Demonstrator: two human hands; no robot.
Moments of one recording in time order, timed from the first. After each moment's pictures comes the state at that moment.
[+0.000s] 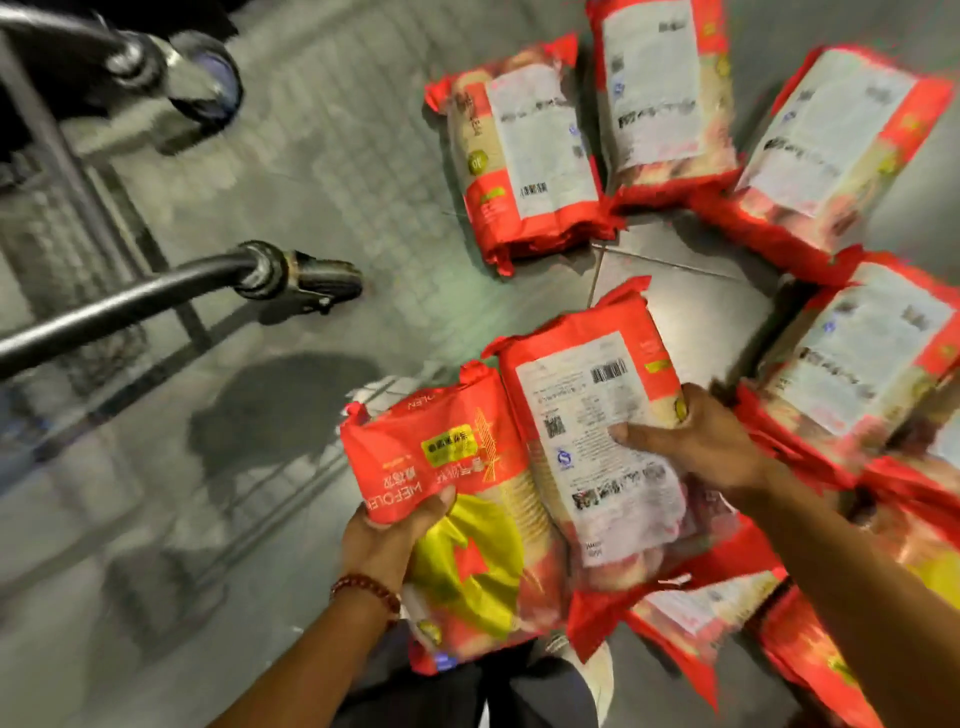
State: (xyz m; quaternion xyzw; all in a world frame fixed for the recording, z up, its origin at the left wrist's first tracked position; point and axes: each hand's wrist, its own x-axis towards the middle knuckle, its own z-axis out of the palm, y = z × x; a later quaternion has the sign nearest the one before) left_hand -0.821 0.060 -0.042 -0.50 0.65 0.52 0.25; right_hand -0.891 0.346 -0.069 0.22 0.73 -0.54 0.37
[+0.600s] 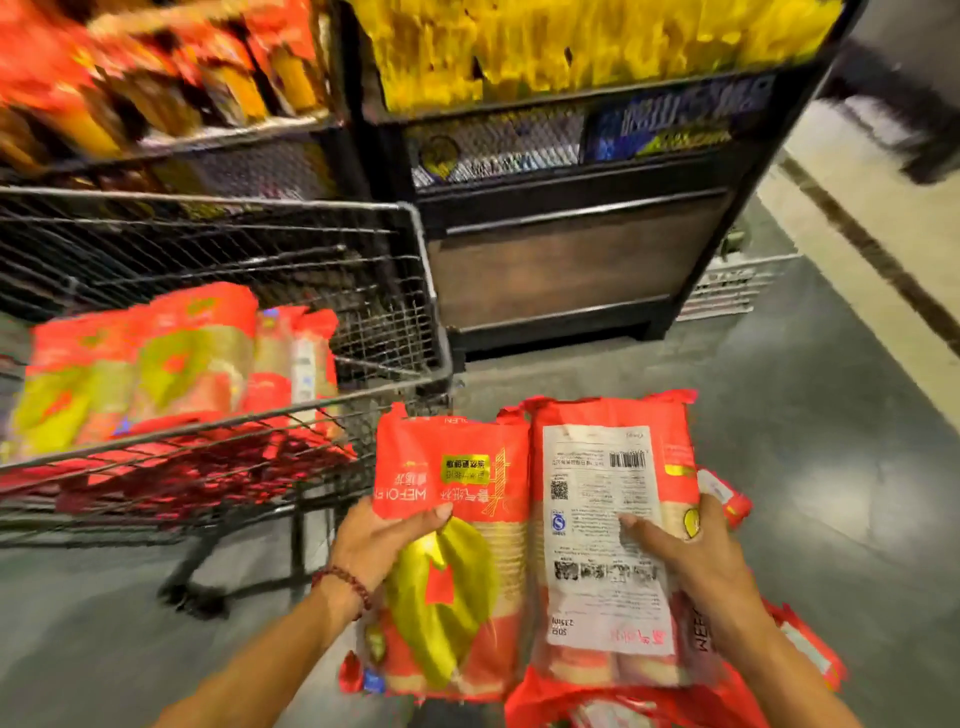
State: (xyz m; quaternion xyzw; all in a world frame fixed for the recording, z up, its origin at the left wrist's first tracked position) left_hand -0.854 -0.031 0.505 -0.31 0.68 0.66 0.09; right_hand -0.905 0.263 0.515 0.14 0.76 -0.60 0.18
